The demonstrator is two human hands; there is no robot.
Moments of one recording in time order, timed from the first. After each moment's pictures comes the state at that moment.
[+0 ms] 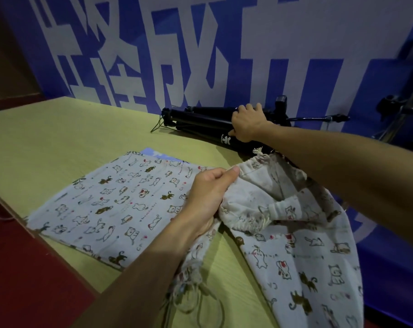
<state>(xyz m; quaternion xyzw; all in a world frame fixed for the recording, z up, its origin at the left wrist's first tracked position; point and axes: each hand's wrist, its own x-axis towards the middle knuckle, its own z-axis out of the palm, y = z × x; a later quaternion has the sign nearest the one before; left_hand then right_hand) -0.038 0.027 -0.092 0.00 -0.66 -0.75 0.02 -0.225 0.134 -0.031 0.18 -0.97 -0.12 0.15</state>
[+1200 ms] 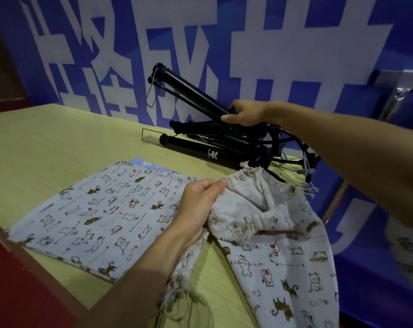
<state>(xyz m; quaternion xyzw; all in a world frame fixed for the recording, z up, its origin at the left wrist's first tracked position) -0.038 0.030 -0.091 -0.01 -0.67 -0.74 0.05 -0.207 0.163 0.048 0.23 -0.96 0.15 -0.03</state>
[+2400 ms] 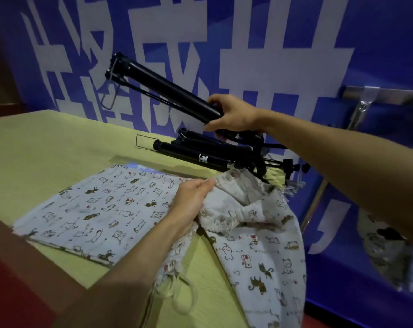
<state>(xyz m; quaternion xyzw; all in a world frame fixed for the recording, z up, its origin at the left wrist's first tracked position) -0.028 0.034 -0.078 0.02 -0.71 -0.70 0.03 -0.136 0.161 0.066 0.34 -0.87 0.35 -0.01</state>
